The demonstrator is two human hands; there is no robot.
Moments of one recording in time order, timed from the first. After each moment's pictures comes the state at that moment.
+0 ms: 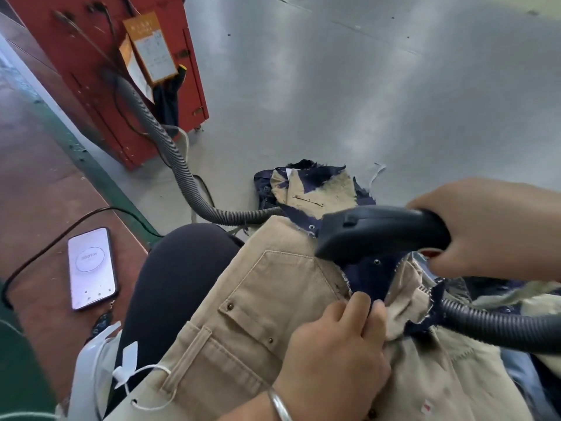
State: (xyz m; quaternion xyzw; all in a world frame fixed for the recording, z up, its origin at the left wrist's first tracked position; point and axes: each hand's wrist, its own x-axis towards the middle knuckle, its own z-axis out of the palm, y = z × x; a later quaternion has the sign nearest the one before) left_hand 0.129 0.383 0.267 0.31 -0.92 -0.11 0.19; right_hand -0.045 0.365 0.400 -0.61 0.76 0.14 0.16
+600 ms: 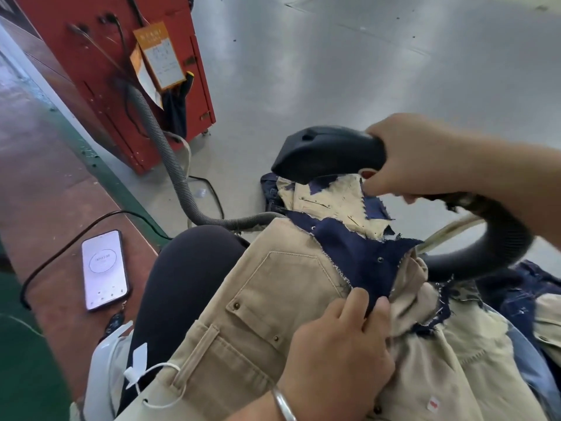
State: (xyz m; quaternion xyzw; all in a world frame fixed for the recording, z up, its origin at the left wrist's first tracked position) left_hand 0.132 0.381 0.264 0.31 -0.92 -0.15 0.19; right_hand -0.051 0.294 0.395 -0.62 0.76 -0.06 0.15
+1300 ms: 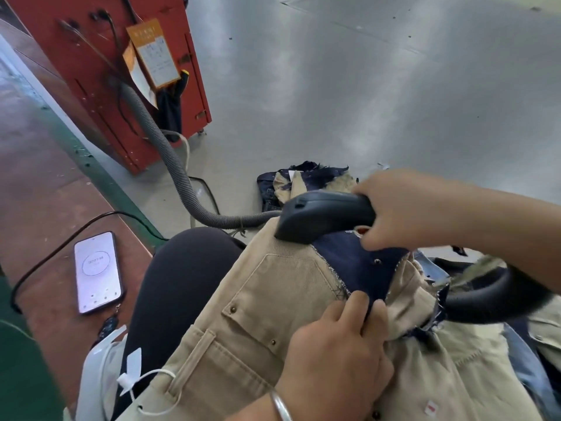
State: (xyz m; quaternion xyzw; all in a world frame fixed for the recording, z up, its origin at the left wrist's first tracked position) left_hand 0.131 0.379 0.269 0.30 -0.92 -0.16 0.18; right_hand -0.036 0.316 0.368 -0.64 0.75 0.07 0.17
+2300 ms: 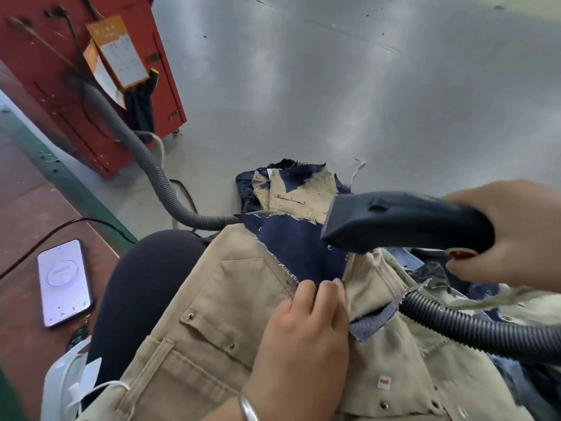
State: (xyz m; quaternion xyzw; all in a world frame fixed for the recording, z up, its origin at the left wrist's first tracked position) left_hand 0.128 0.378 0.272 0.27 -0.94 -0.01 0.19; right_hand -0.085 0.424 0.407 -0.56 0.82 -0.01 0.16
